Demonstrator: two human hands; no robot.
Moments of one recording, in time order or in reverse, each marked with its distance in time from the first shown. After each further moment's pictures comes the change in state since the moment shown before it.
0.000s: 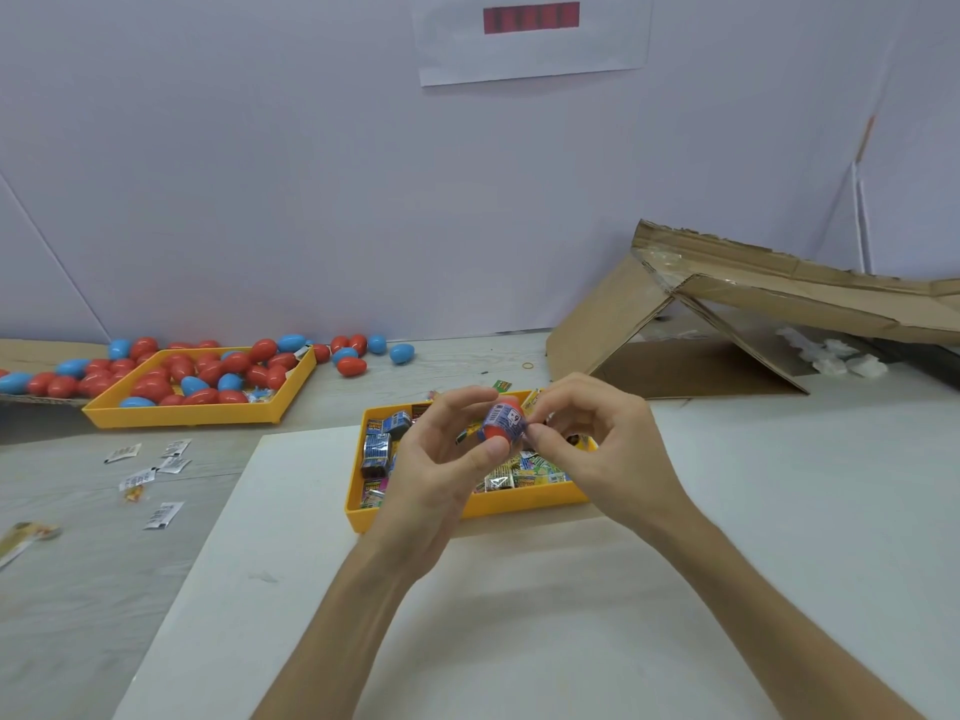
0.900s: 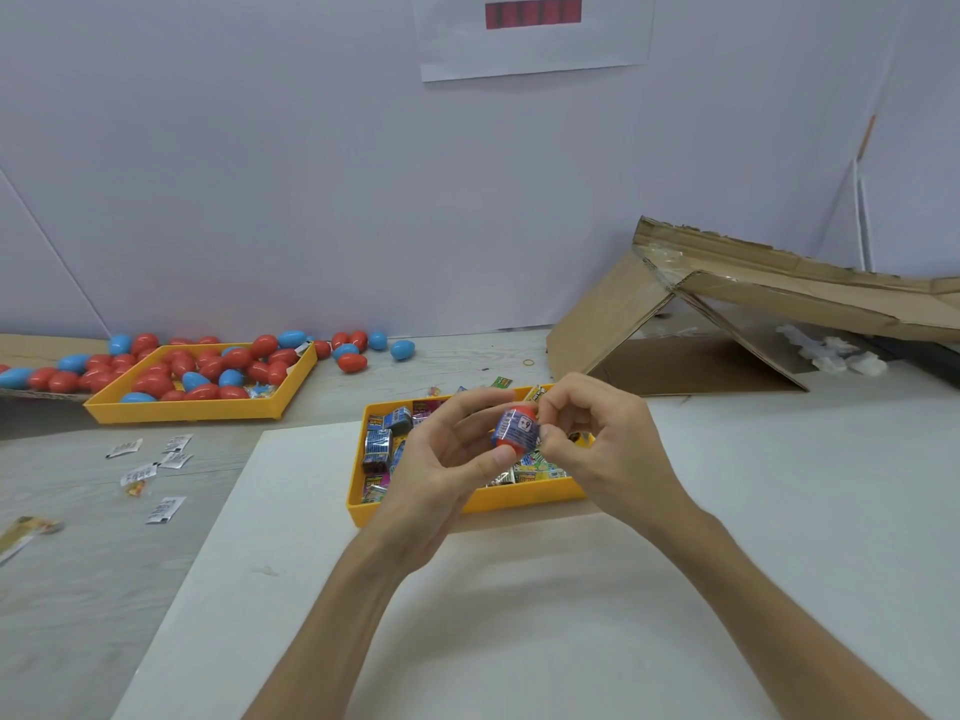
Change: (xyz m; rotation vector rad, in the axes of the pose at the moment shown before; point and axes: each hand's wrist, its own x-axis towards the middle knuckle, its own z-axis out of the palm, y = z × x) left_hand -0.001 0.001 -0.006 0.108 -0.092 -0.049; right_hand 0.001 0.003 0.001 -0.113 -0.029 -0.052
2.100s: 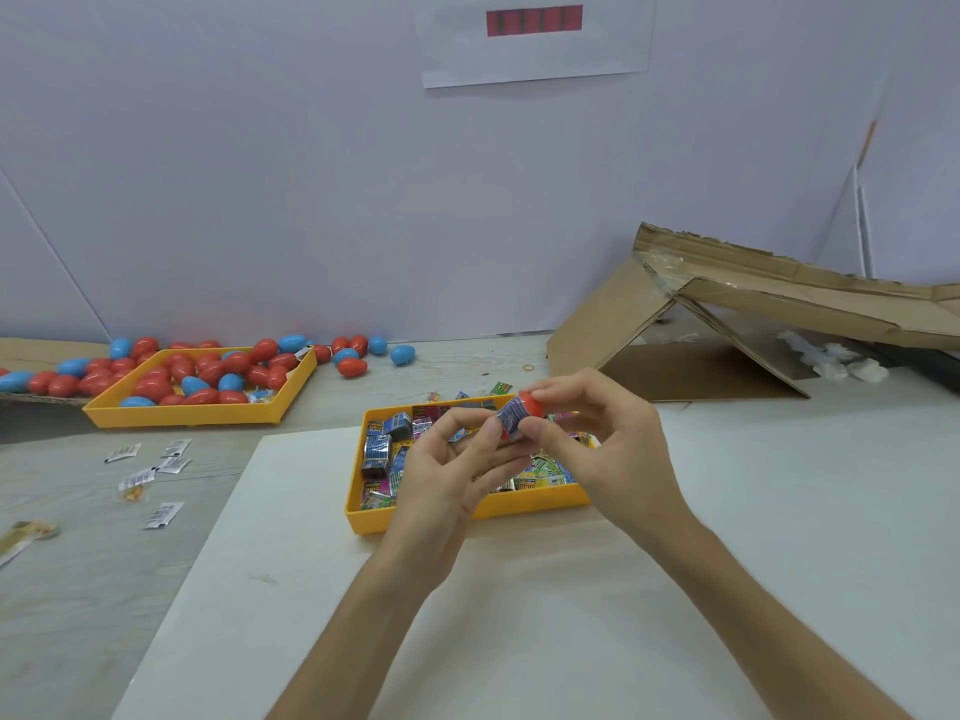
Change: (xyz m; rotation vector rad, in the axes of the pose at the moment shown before) left_hand 0.003 -0.012 0.011 -0.220 0.204 -0.025; right_hand -0.003 -0.006 0.002 0.218 0.103 0.048
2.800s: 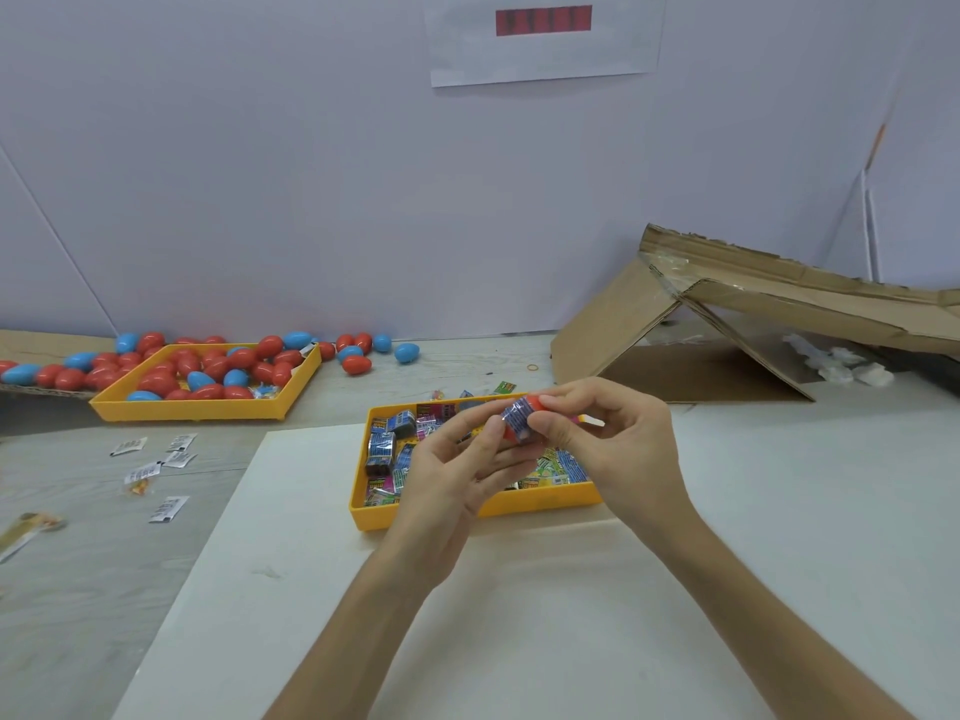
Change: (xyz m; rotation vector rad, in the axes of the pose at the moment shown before) left_hand -0.002 0.004 0.002 0.007 -0.028 -0.029; right_hand 0.001 0.000 0.001 0.177 0.042 0.078
